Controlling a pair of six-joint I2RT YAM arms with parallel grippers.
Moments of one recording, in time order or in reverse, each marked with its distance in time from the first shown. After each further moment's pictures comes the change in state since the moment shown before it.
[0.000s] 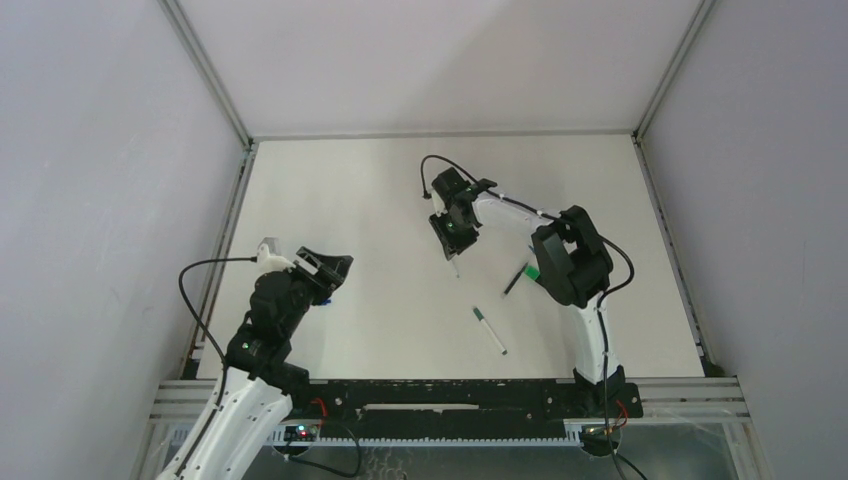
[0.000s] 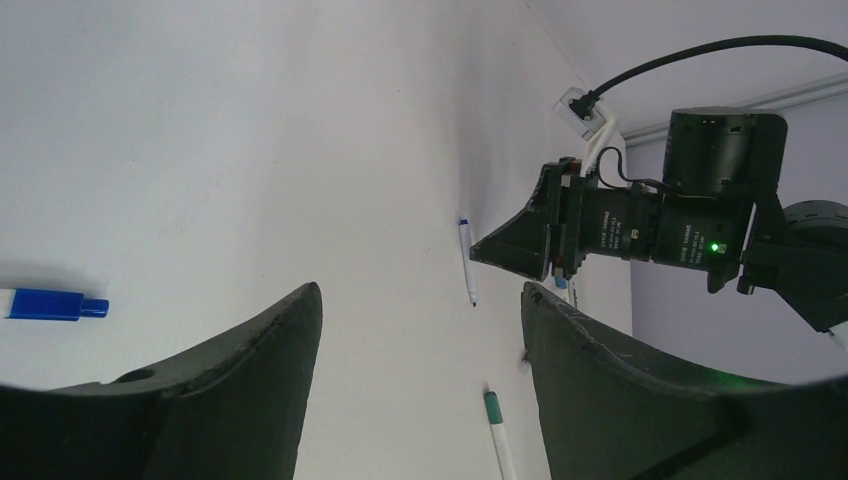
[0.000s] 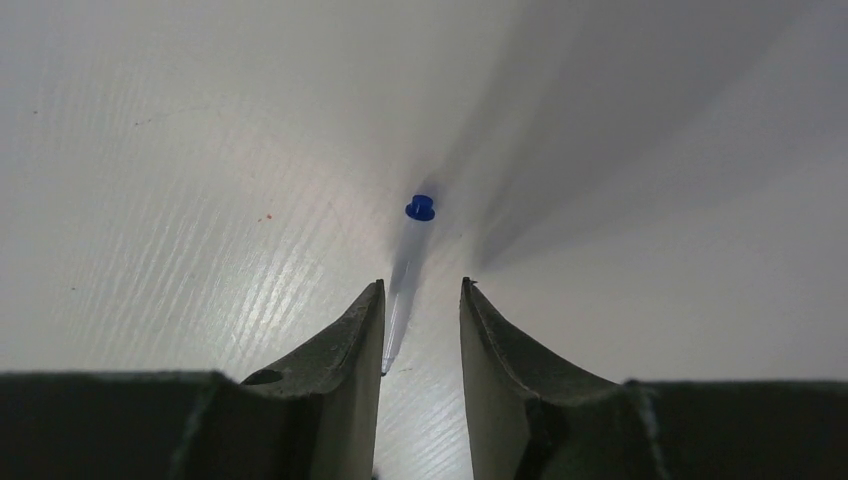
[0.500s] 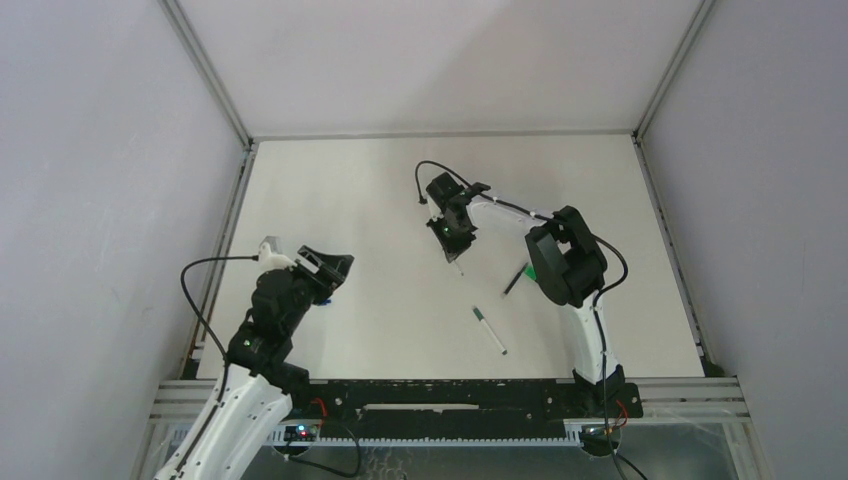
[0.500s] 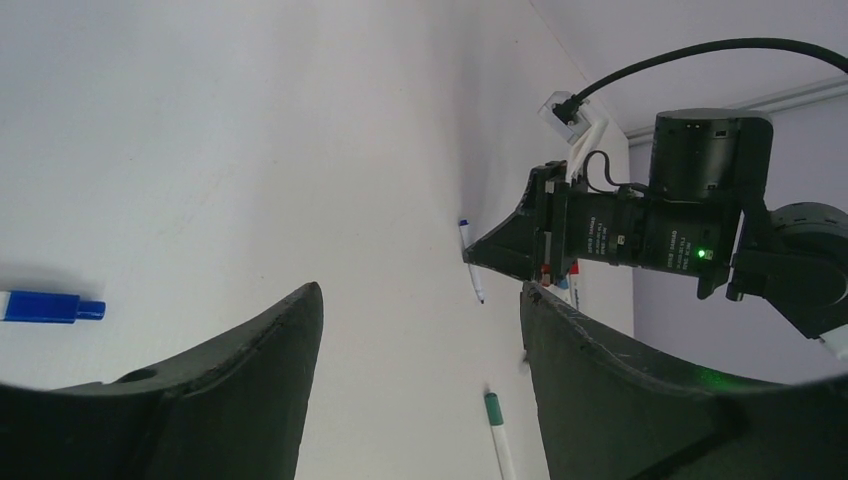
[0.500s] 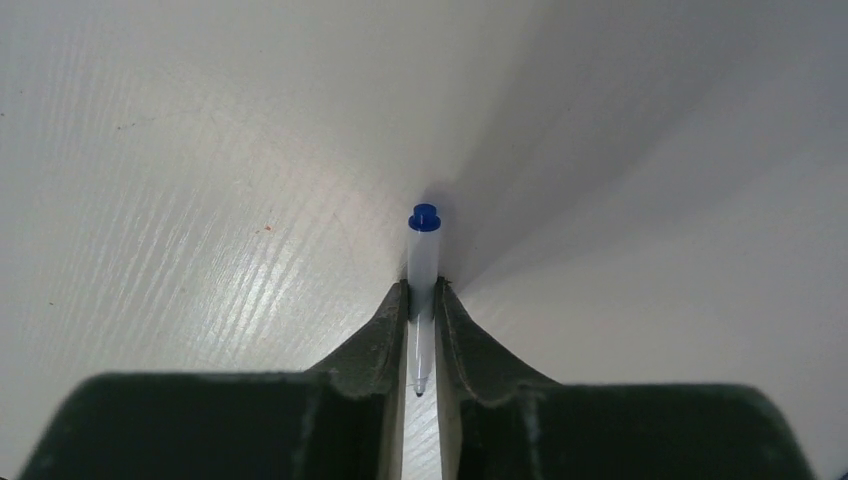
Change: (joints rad) left arm 0.000 0.023 0.000 0.013 0.001 -0.001; right arm 0.026 0.034 0.008 -0.003 0.033 0.001
